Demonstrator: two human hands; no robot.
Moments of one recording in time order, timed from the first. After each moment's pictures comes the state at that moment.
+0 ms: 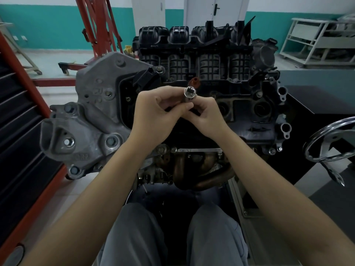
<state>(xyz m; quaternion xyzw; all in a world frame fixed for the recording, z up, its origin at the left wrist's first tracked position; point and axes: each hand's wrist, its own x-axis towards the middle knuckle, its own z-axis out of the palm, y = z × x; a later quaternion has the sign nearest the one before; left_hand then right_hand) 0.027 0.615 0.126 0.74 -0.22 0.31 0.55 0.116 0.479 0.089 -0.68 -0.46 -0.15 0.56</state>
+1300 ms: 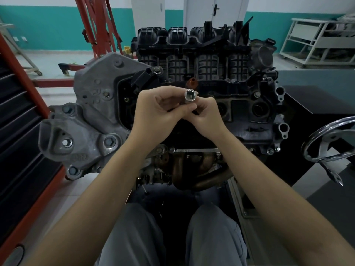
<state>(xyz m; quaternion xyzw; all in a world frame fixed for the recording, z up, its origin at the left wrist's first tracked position) 0.022 0.608 0.132 0.74 -0.21 0.29 0.57 0.114 0.479 0.089 -0.66 -0.44 -0.15 0.59</state>
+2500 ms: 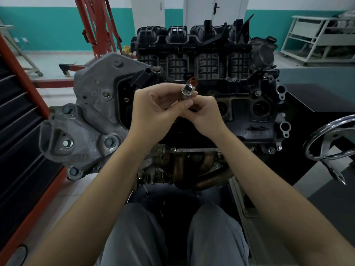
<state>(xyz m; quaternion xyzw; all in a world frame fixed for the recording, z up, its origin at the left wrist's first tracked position) 0.020 0.609 0.134 0.73 -0.21 0.30 0.58 0.117 0.481 0.089 -0.67 -0.43 -0.15 0.59</state>
